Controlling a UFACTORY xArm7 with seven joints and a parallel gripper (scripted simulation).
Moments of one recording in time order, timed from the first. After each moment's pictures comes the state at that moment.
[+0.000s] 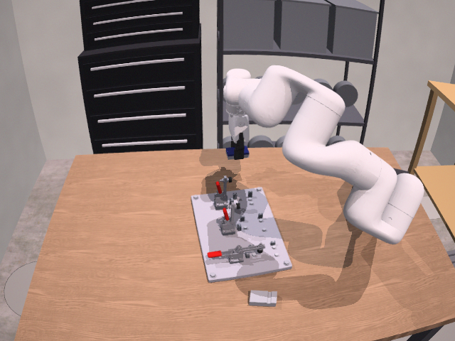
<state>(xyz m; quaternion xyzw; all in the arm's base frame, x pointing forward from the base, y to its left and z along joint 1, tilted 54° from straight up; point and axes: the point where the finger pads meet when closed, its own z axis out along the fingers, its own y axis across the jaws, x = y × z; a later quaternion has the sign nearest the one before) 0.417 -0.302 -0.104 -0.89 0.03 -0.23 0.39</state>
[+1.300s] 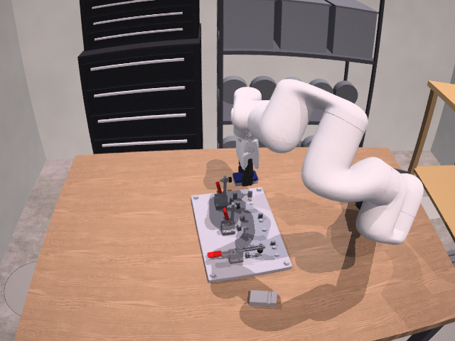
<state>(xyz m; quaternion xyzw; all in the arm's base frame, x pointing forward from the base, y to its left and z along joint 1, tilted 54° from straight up) 0.406 -0.210 -0.019 -0.89 0.03 -0.23 0.39</state>
